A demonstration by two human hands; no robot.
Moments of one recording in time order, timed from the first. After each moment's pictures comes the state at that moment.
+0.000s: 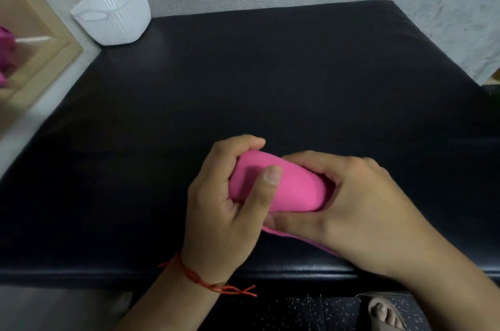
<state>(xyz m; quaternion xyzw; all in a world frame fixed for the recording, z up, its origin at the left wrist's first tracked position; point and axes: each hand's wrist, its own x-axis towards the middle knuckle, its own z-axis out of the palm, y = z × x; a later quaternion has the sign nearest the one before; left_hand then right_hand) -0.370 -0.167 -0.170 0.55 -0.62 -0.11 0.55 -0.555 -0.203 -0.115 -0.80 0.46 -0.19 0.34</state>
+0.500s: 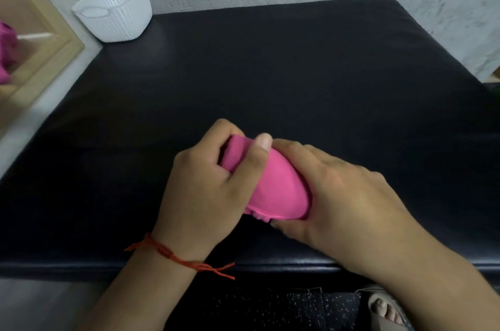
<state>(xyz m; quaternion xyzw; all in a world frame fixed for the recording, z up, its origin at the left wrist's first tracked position) -0.350 -0.170 -0.137 0.65 -0.61 -0.15 0.43 -0.542 -0.195 -0.121 -0.89 0.43 -0.11 0.15</state>
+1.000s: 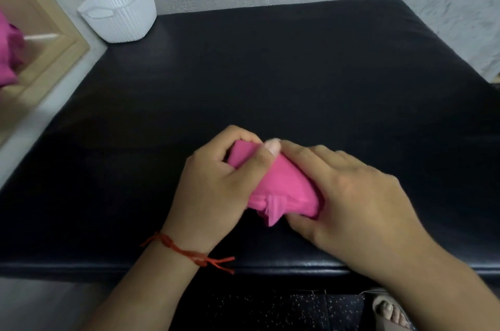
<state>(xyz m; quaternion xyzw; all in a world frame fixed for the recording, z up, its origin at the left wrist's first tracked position) -0.345 -0.174 -0.140 0.64 -0.56 -0.28 0.45 -0.545 -0.201 -0.143 -0.88 0.46 -0.13 0.08</state>
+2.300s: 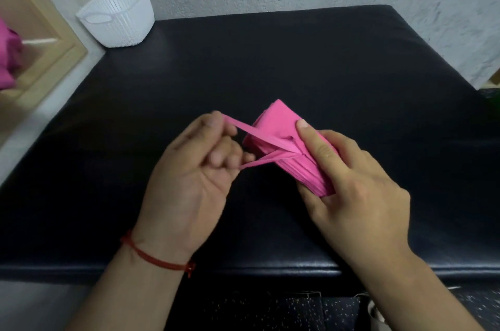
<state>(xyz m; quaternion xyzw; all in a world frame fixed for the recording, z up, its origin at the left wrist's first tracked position) -0.349 -0.178 -0.121 0.39 -0.30 -0.55 0.67 -0.549 -0.205 -0.173 -0.79 0.54 -0.30 0.00</state>
